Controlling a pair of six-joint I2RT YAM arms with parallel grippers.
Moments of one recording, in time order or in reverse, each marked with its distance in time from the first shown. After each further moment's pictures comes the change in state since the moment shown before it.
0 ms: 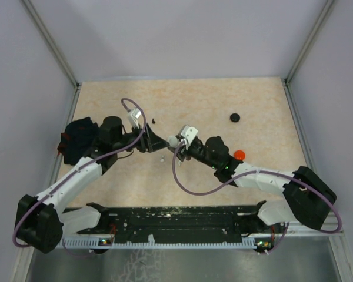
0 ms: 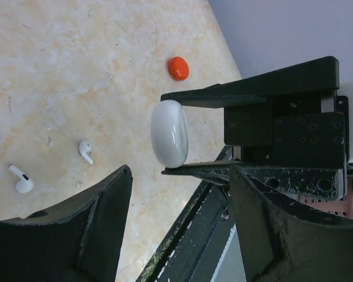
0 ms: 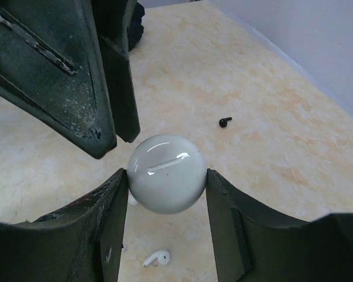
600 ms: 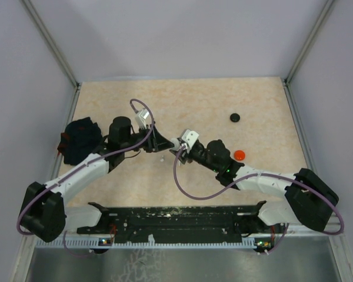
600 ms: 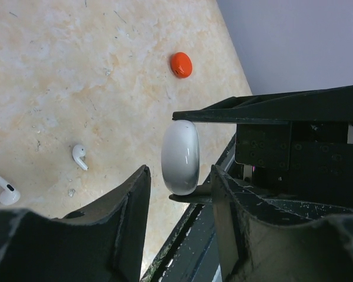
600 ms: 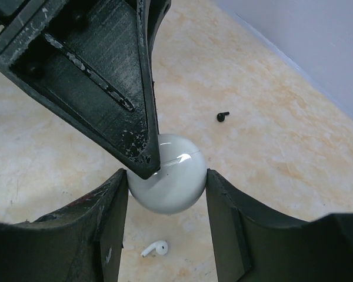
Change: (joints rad) left arm -0.078 0.112 0.000 0.091 -0.052 -0.043; right arm 0.019 -0.027 -0.047 0.015 0.028 -0.036
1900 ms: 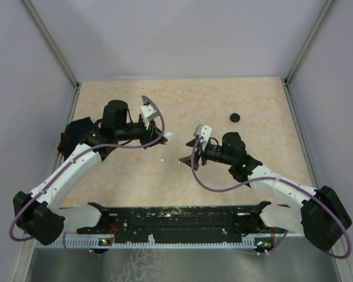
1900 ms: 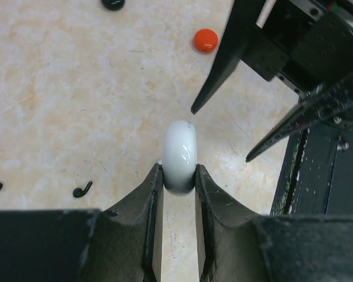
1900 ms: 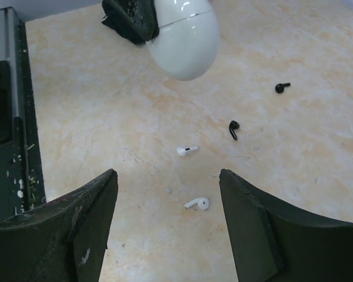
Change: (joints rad) left arm -0.012 -0.021 0.333 -0.458 0.051 0.815; right arm -0.202 -0.173 -0.001 -0.296 -0.399 0.120
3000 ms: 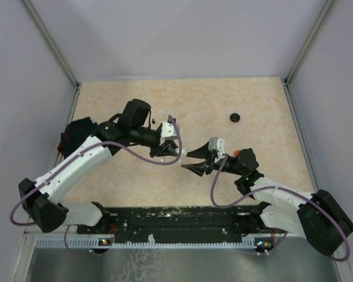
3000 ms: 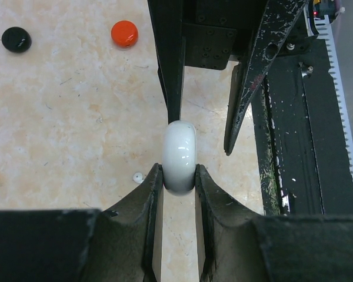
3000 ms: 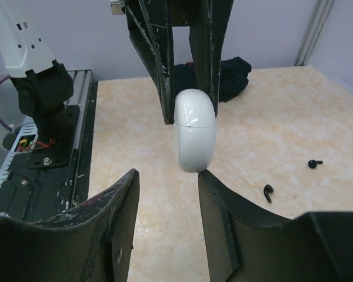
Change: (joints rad) left arm -0.202 0.112 0.226 -0.358 0.110 0.464; right arm -0.026 -0.058 -0.240 0.575 -0.243 0.179
